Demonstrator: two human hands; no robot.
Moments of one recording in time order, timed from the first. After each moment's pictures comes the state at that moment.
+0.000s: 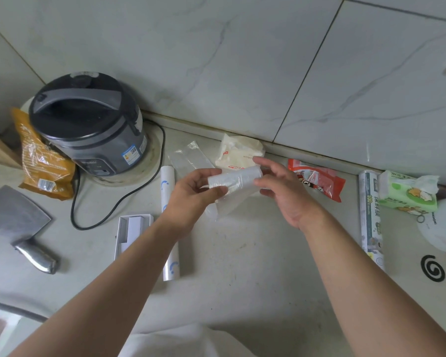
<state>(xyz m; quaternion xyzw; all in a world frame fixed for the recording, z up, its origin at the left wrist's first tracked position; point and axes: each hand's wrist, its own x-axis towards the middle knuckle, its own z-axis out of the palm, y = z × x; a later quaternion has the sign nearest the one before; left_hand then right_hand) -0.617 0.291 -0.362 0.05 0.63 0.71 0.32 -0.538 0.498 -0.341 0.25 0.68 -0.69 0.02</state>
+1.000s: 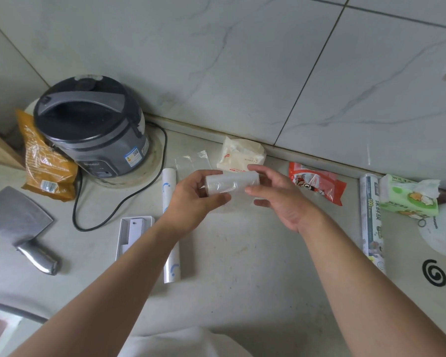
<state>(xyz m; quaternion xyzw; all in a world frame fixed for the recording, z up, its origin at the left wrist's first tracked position) -0.618 0.288 -0.358 0.09 0.68 0.67 0.28 -0.538 0.493 -0.337 0.24 0.68 -0.69 0.08</state>
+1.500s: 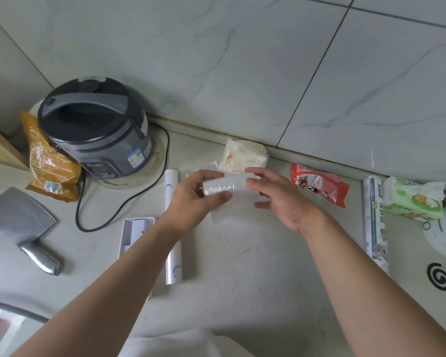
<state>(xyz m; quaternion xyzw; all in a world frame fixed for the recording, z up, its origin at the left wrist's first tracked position) -0.622 0.284 -0.353 0.10 0.69 0.66 0.28 -0.545 0.491 -0.334 0.24 0.68 -0.69 0.11</state>
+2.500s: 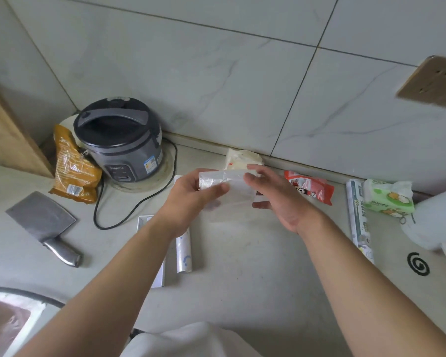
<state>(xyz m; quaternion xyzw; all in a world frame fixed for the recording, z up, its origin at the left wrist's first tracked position) -0.586 0.236 -0.291 0.14 0.62 0.70 0.31 -0.497 0.434 -0.270 0.21 0.71 -0.67 0.03</state>
